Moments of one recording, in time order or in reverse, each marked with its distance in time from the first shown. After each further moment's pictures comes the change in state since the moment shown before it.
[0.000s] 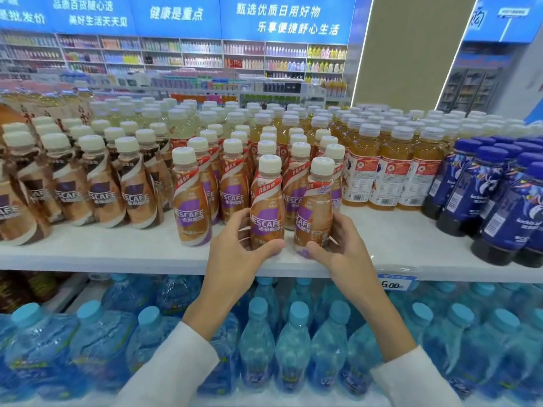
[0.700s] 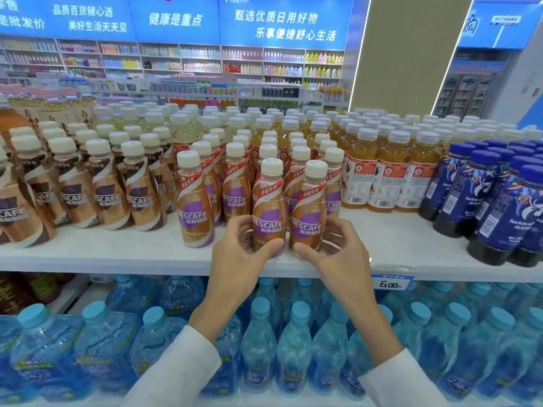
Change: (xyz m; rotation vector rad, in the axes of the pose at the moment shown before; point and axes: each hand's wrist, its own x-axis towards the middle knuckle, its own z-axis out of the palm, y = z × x) left_hand -0.006 0.002 0.000 -0.034 0.024 -0.025; right_hand -0.007 0.001 0.013 -0.066 0.177 -0.058
